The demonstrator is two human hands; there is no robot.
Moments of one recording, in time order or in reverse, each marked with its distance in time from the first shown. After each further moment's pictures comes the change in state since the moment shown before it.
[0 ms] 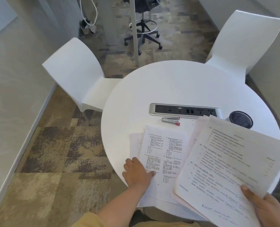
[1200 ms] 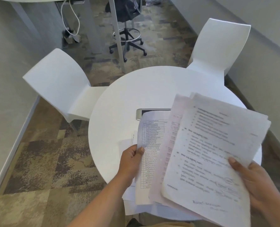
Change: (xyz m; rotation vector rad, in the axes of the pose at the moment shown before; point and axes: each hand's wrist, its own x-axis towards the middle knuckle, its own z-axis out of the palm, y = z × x) left_hand -0.017 0.033 -0.087 -1.173 -0.261 0.251; right_hand 0.017 -0.050 0.001 0.226 -0.229 -0.051
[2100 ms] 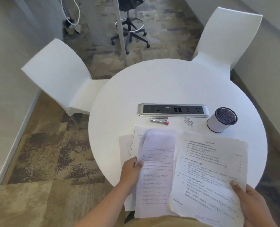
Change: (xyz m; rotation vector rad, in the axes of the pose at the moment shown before) left_hand 0.014 -0.071 -0.003 0.247 0.024 -0.202; right_hand -0.014 0.060 -0.020 -0.187 0.257 0.094
